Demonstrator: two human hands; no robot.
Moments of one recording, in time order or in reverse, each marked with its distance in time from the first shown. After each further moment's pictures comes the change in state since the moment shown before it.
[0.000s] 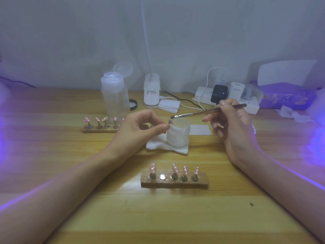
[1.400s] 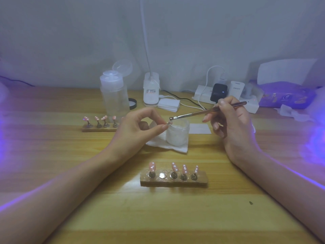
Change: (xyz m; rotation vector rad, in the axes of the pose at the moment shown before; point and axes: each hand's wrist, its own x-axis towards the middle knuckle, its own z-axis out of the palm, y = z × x) left_hand -0.001 -0.007 -0.003 0.095 0.007 0.075; right_hand -0.001 -0.002 0.001 -0.027 0.004 -0.007
